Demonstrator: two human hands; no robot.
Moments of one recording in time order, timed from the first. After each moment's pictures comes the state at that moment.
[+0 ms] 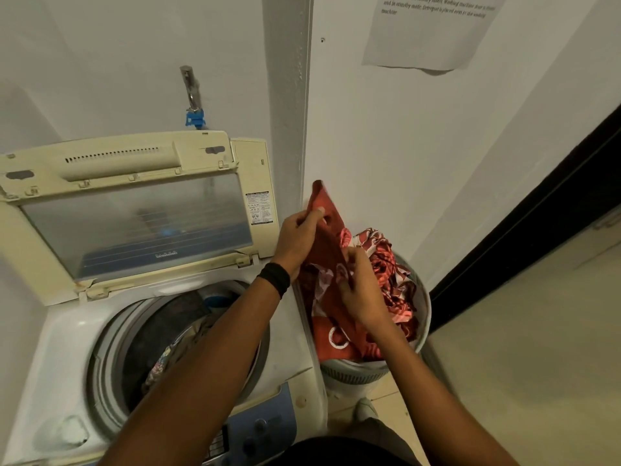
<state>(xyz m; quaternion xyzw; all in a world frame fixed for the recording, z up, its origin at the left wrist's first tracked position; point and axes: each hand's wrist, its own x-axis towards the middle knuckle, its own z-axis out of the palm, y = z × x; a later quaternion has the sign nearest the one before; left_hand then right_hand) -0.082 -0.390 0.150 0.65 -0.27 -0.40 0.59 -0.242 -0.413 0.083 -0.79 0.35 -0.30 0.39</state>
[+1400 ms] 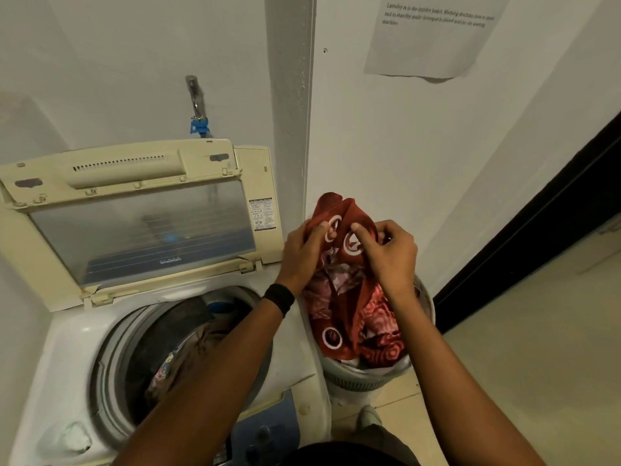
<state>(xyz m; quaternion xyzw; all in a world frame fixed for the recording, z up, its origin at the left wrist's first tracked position) -0.090 -0.375 0.140 0.61 -0.34 -0.35 0.62 -0.230 -0.450 0.153 -0.68 0.49 -0.42 0.35</state>
